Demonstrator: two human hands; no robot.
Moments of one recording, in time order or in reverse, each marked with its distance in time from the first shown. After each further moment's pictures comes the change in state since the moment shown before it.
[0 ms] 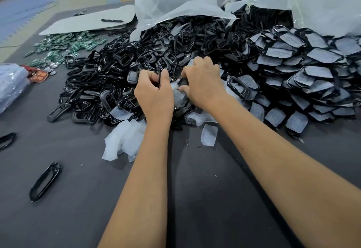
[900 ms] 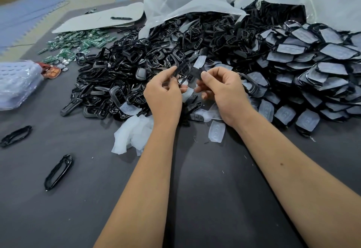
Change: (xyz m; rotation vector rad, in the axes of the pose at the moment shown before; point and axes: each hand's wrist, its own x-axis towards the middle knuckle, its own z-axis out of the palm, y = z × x) left_hand -0.007 -0.007 -0.003 -0.174 -0.118 -0.047; right_hand -0.046 0.011 0.004 1.580 0.033 0.366
